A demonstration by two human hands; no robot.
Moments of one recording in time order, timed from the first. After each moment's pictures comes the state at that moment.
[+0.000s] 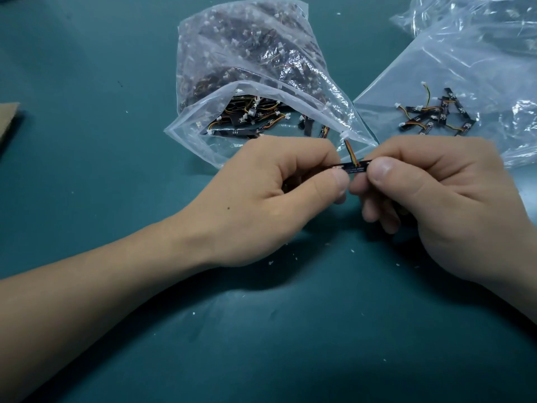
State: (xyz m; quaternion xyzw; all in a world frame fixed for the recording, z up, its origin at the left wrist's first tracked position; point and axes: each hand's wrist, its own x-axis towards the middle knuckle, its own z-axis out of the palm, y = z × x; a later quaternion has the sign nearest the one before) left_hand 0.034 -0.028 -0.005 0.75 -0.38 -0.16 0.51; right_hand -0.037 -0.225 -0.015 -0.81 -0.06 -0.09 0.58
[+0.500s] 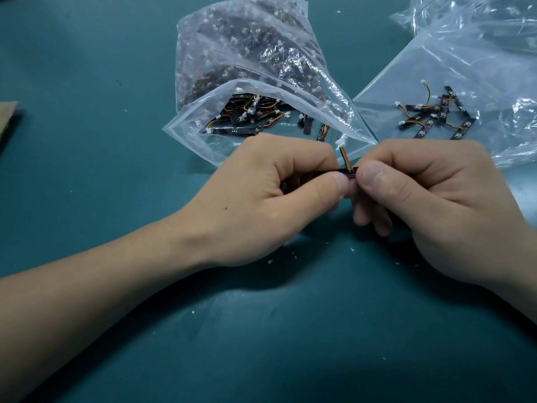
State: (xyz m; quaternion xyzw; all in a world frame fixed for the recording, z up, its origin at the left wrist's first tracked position) left_hand 0.034 -0.028 -0.004 0.76 -0.40 -0.14 0.49; right_hand -0.038 -0.223 -0.012 -0.83 -0.09 -0.07 0.55
